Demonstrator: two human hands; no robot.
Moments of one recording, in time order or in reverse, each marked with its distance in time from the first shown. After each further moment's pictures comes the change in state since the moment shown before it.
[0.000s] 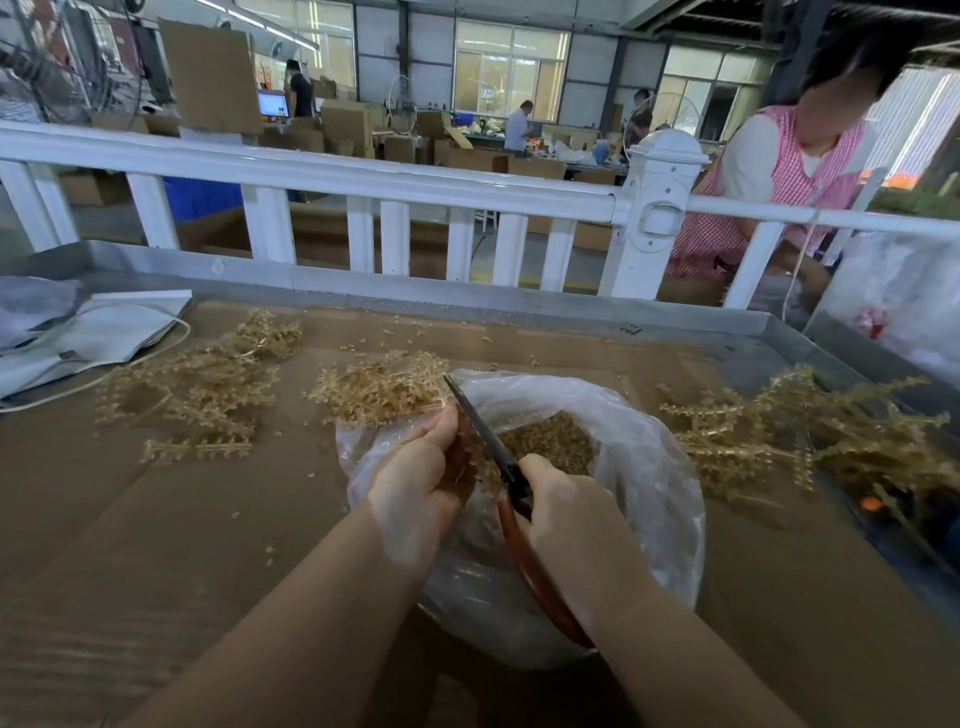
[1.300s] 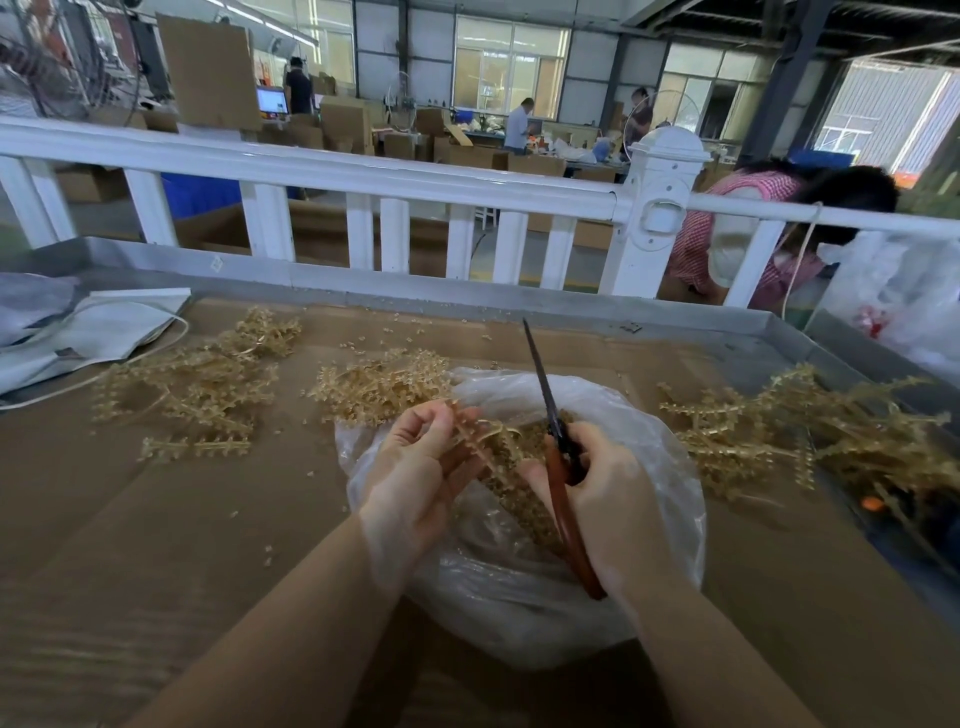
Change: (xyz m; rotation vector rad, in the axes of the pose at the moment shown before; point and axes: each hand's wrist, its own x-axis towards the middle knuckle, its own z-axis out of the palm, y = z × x) left_hand -0.011 -0.002 -0.016 0.100 -0.275 0.240; right_hand 0.009 0.016 -0.007 0.288 0.221 0.210
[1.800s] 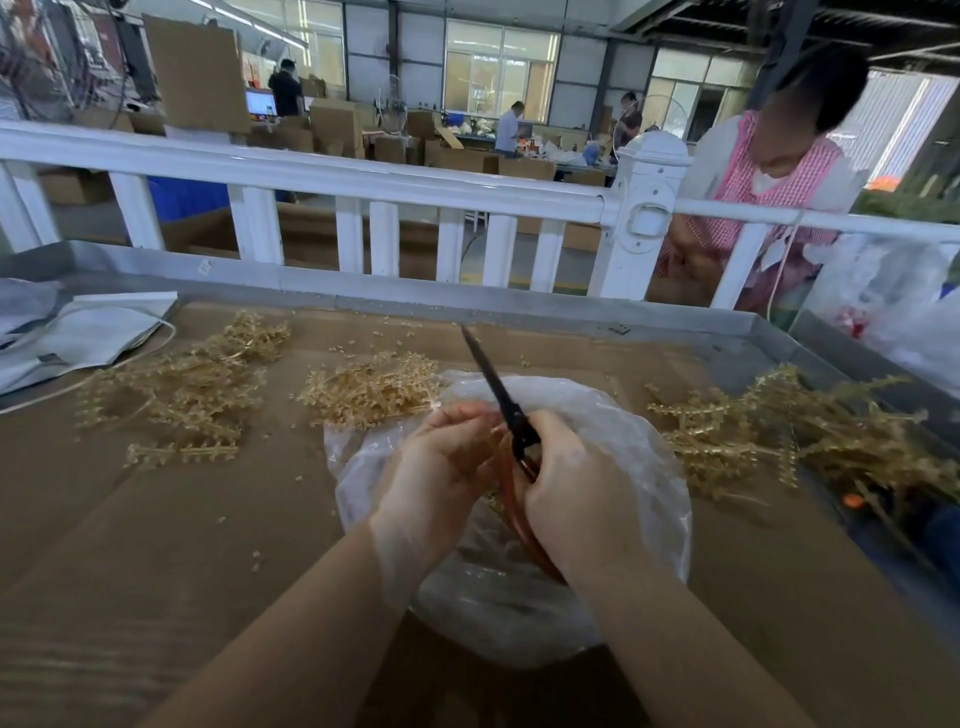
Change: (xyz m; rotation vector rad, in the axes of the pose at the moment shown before) left_hand -0.010 -0.004 0.016 -0.002 -0.185 -0.070; right_hand 0.002 -0.015 0.006 -0.284 0.027 -0.171
